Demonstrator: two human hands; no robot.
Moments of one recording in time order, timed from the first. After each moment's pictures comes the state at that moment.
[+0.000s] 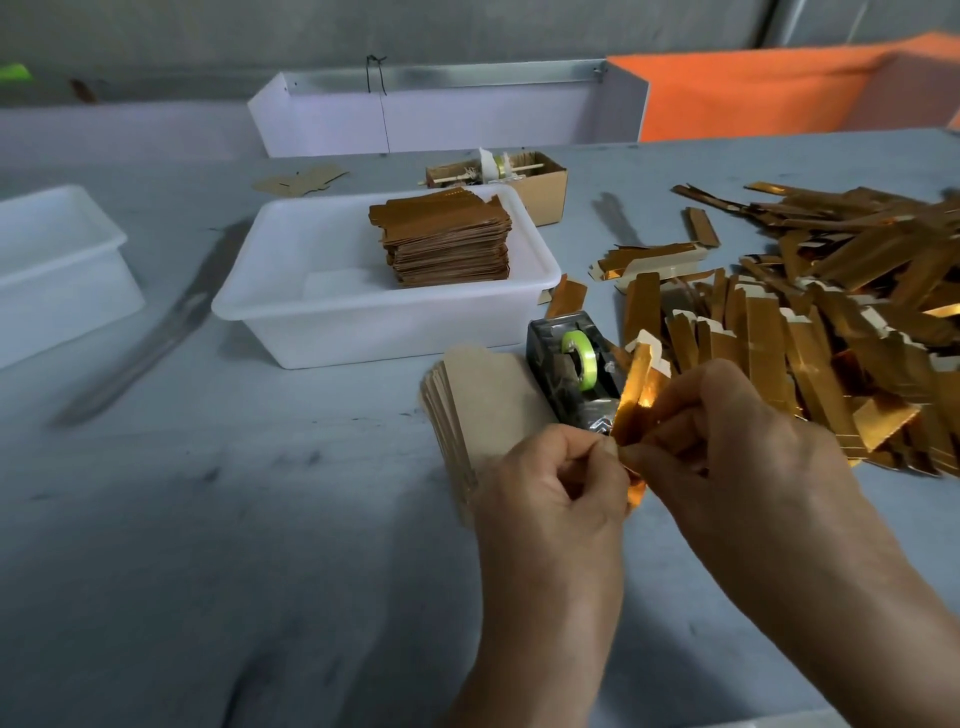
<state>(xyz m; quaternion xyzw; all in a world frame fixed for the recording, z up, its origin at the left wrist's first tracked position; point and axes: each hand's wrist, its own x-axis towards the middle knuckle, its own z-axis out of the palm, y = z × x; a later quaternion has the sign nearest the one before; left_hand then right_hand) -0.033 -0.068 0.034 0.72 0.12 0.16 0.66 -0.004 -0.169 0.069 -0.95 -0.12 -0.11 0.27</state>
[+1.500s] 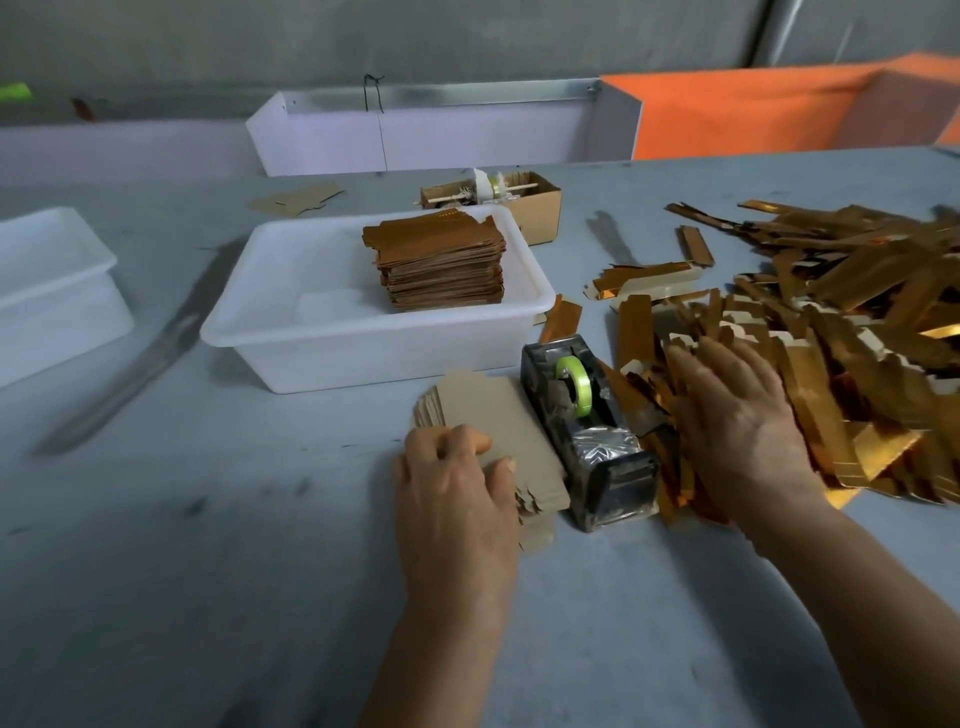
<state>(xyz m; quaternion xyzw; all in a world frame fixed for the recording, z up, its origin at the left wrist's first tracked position) 0.004 -0.022 0.003 0.91 0.21 0.19 0.30 0.096 -0.212 0.009 -0.98 -0.06 -0.11 0.14</state>
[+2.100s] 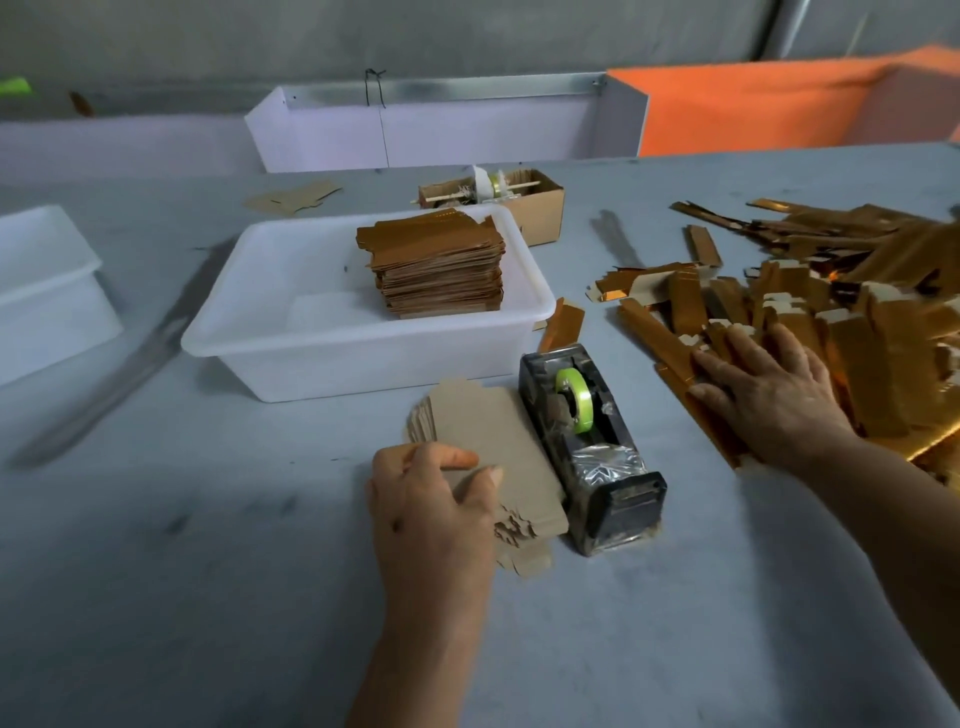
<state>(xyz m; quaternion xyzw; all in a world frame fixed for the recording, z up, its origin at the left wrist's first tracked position) 0.016 -0.012 -0.005 0.84 0.26 0.21 0.43 0.186 -0.271 -0.016 -0.99 -0.09 0.02 -0.14</state>
